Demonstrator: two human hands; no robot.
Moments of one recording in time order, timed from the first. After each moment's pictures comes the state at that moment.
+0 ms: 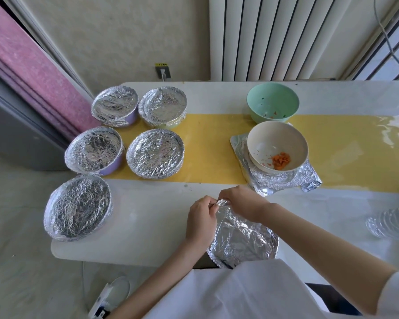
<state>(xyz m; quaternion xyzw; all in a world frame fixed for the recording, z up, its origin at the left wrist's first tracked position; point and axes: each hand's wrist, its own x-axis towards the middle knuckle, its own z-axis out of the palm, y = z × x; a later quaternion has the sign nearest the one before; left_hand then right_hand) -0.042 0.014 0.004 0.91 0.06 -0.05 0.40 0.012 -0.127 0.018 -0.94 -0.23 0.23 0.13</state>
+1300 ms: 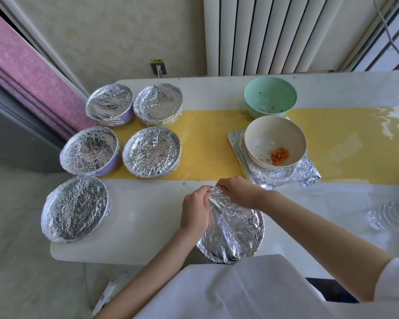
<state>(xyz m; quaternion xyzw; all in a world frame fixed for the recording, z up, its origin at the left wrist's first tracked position) -0.023 0.022 0.010 0.91 0.03 -0.02 0.40 0.027 -0.125 0.022 -0.92 -0.18 0.27 0.23</state>
